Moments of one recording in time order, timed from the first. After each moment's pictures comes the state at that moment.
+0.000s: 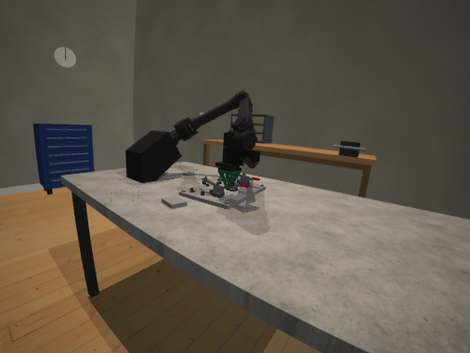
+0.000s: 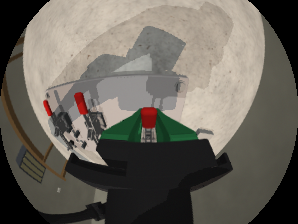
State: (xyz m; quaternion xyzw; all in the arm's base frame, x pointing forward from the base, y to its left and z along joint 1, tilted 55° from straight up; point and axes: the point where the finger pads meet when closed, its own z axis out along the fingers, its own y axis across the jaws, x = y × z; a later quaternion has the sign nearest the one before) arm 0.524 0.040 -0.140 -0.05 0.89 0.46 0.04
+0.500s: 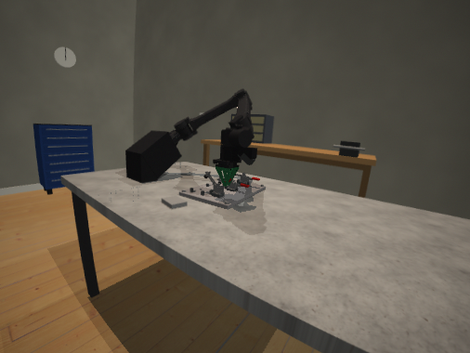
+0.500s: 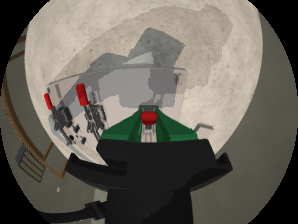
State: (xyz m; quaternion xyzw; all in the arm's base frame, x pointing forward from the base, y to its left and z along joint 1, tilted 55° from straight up) arm 0.513 0.032 -0.136 -0.04 0.89 0.46 0.04
